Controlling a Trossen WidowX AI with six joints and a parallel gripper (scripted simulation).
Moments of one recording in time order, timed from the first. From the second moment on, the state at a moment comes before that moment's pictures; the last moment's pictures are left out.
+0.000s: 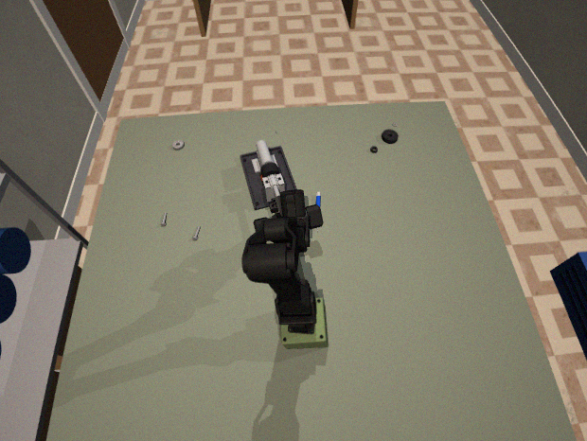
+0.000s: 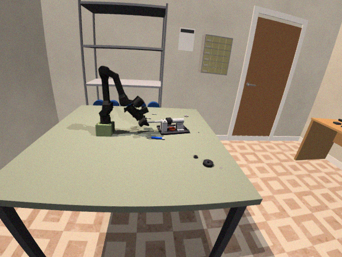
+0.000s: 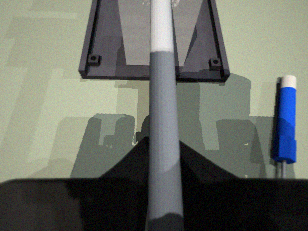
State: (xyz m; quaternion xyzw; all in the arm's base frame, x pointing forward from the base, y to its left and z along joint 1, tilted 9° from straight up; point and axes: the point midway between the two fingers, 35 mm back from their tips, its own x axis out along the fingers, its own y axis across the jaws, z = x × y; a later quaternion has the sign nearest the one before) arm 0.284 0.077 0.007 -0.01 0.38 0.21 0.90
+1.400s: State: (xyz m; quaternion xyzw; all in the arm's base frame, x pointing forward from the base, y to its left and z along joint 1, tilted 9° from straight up) arm 0.284 0.077 0.007 -0.01 0.38 0.21 0.90
